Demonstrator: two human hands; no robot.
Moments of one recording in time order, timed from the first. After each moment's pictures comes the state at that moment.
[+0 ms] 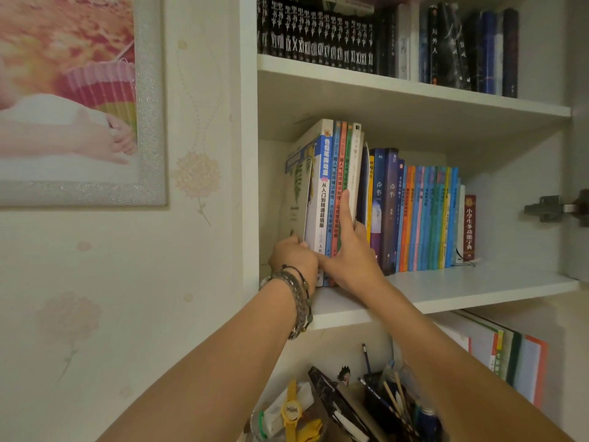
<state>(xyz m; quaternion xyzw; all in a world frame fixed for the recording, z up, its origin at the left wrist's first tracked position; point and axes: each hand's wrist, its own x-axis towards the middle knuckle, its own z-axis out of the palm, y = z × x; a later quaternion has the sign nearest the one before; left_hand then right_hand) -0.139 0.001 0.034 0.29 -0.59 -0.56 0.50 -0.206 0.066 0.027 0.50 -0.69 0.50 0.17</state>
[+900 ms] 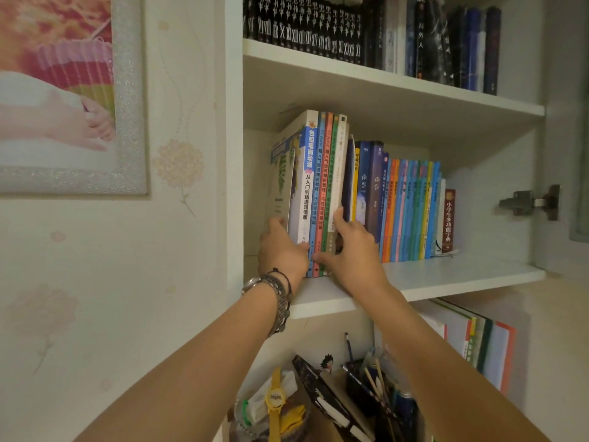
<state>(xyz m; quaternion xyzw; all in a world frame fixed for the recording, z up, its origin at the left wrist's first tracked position) -0.129 0.008 0.029 0.27 -0.74 -0.40 0.47 -0.215 0.083 0.019 0.45 -0.75 0.42 0.25</state>
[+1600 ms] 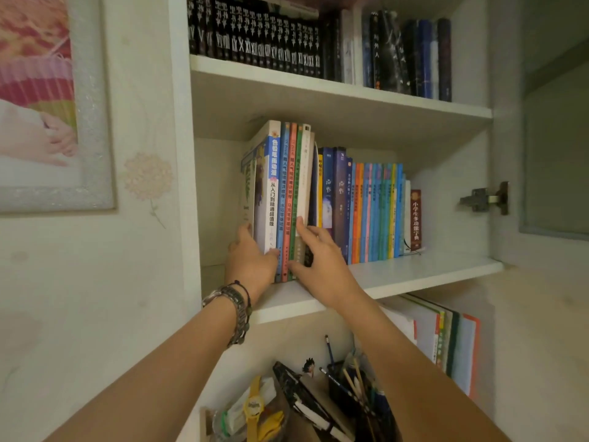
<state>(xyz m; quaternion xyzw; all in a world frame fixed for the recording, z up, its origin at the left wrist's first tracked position) -0.133 0.003 0.022 0.26 -0.77 -0.34 0.47 -0.220 0.103 0.007 0.53 -0.69 0.45 0.18</state>
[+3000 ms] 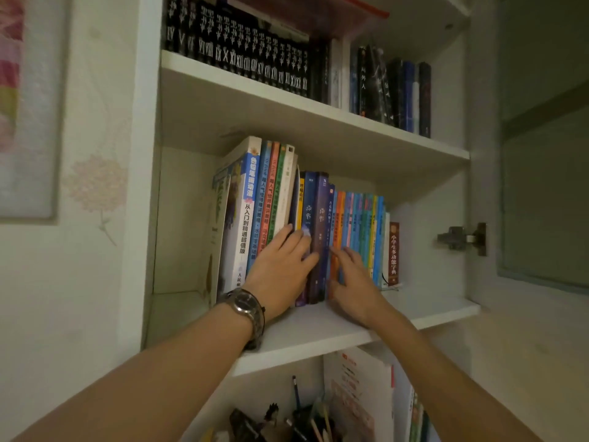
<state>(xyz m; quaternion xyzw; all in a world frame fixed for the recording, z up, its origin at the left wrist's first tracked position) -0.201 0.018 0.047 0.04 -0.83 0.40 0.39 -0.316 0.135 0.021 0.48 -0.75 0.41 0.20</state>
